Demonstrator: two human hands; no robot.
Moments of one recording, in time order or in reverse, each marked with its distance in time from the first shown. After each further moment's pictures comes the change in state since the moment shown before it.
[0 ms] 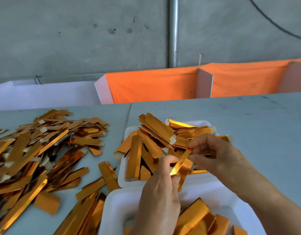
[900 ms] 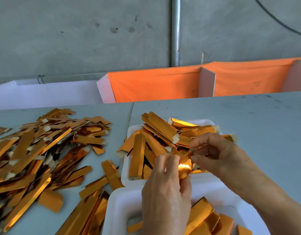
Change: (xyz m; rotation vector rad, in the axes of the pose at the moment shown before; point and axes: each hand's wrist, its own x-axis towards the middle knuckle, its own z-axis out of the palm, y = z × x) left_hand 0.003 0.008 0.010 0.265 0.146 0.079; right_hand -0.004 -0.006 0.005 0.094 -0.013 -0.034
